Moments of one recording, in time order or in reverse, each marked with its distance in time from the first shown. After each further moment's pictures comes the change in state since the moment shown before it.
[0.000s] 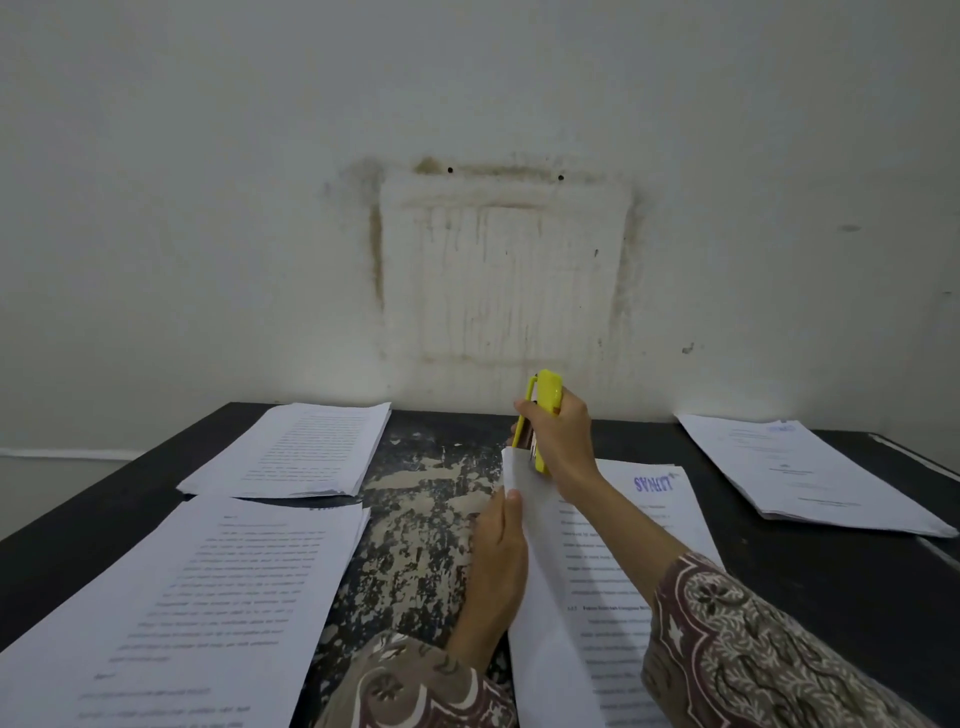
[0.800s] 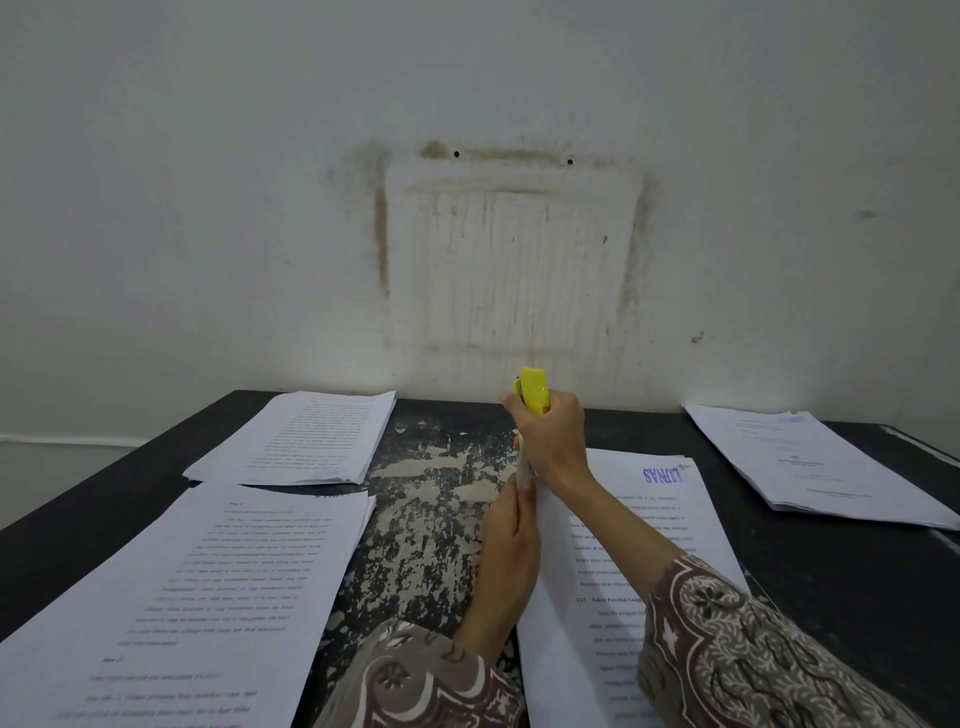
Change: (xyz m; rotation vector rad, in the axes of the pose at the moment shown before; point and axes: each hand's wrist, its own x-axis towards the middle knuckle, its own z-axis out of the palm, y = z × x) left_hand 0.003 -0.006 0.003 0.016 0.005 0.171; right_hand -0.011 0.006 0.015 -0.111 -0.007 -0.196
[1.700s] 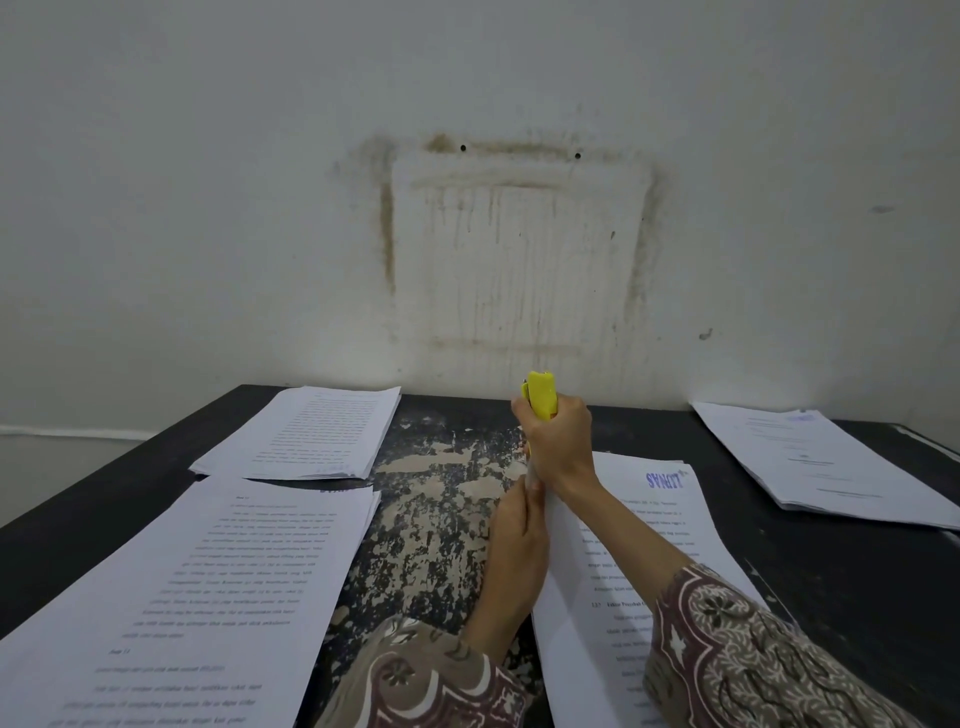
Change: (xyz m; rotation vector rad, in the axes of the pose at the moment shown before) left_hand 0.000 -0.007 0.000 0.039 -0.013 -0.006; right_hand -0.006 0.008 0.000 0.006 0.013 -0.055
